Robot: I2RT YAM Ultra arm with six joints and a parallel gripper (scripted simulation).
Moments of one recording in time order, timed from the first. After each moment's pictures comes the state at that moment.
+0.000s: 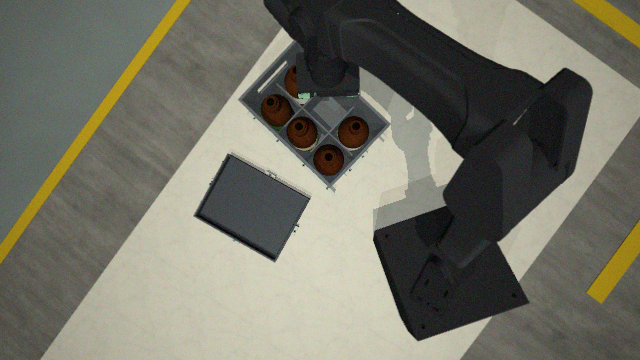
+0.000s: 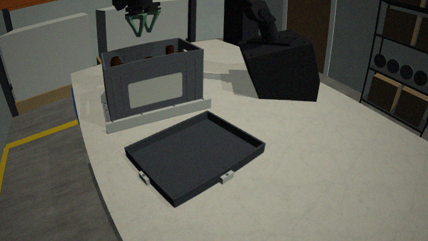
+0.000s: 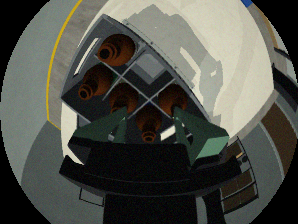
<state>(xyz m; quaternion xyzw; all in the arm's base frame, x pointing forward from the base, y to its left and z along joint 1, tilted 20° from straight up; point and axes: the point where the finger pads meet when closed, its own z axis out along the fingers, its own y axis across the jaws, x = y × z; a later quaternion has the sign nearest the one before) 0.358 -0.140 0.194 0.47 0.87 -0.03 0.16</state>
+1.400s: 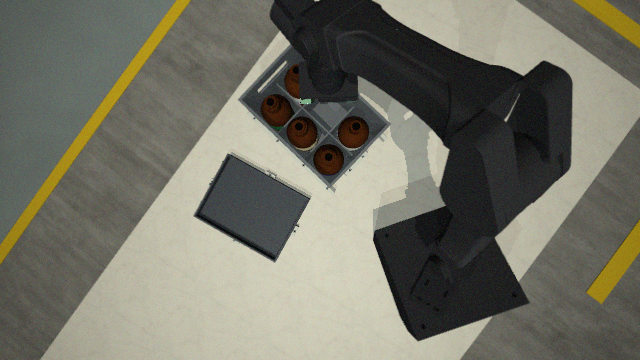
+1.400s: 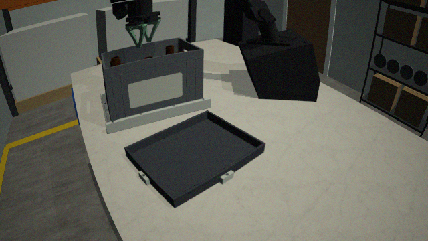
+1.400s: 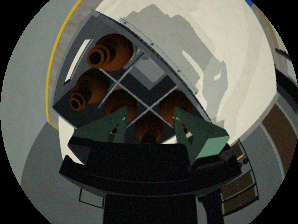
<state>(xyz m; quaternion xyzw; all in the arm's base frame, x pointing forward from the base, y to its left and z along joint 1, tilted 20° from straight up) 0.367 -0.148 0.163 0.47 0.87 -0.03 0.17</state>
